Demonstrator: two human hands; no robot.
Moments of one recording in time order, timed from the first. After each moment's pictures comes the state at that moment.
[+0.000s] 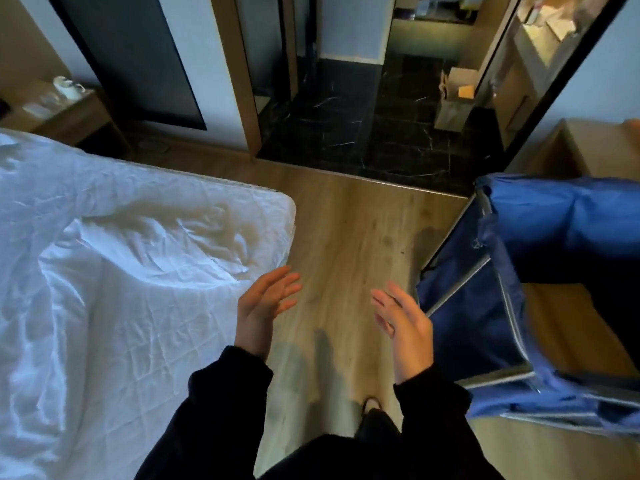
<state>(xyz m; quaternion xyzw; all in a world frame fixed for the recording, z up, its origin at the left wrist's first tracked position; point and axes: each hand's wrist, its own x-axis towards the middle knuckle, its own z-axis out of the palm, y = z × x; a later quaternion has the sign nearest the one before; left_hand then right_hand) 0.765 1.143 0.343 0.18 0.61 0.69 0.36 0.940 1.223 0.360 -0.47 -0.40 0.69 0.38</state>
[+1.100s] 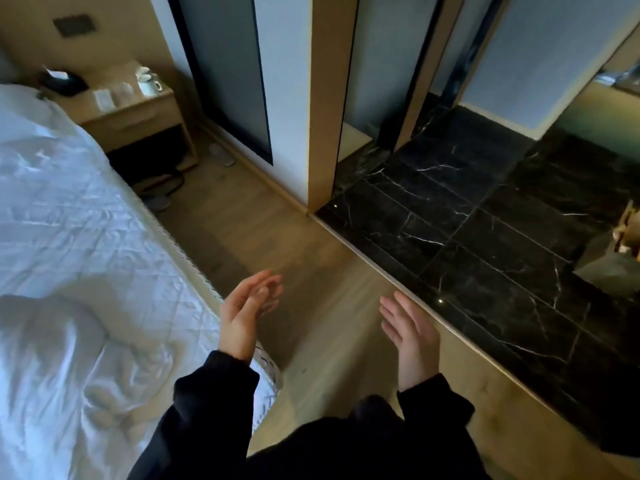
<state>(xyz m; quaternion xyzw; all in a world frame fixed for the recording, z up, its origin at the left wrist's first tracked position) 0.324 1.752 0.316 0.03 0.62 0.77 0.15 0.459 1.931 0.337 -0.38 -0.58 0.69 0.19</state>
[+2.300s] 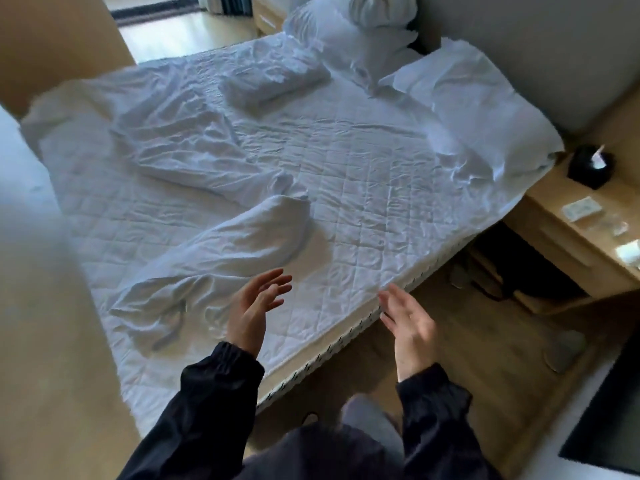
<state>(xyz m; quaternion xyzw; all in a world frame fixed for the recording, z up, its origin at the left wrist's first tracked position) 0.008 1.667 0.297 -0.48 0.48 0.61 -0.40 -0.188 1.766 0.325 0.20 -0.66 0.59 -0.42</state>
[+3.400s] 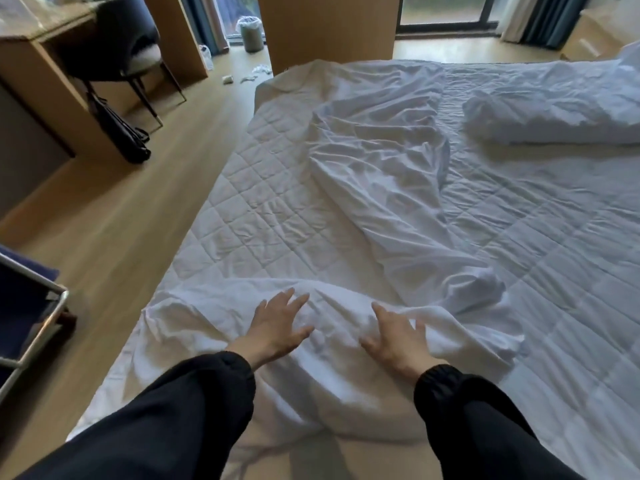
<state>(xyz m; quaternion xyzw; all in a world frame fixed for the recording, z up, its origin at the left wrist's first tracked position) 0.113 1.329 -0.021 -0.79 0.58 0.21 0.02 -0.108 1.250 -0.014 0.83 -0.50 -0.09 -0.24</state>
